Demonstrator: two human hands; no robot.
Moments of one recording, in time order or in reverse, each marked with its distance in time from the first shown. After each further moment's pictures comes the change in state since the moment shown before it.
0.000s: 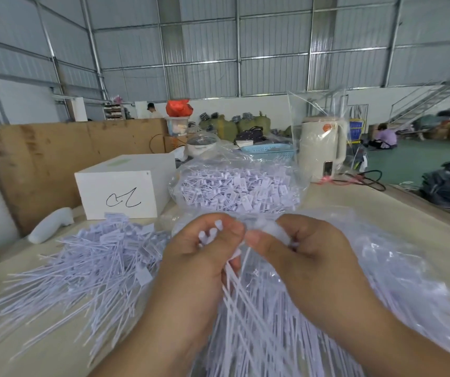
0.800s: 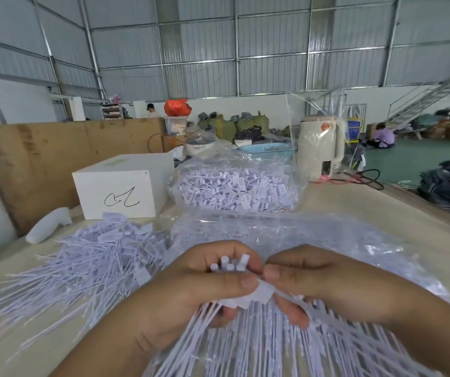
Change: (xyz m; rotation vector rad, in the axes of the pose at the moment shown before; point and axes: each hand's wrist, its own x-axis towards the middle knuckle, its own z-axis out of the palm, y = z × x) left_hand 0.006 0.008 -0.024 0.051 -0.706 -0.297; right_hand 0.013 0.018 -0.033 0.121 -0.811 0.207
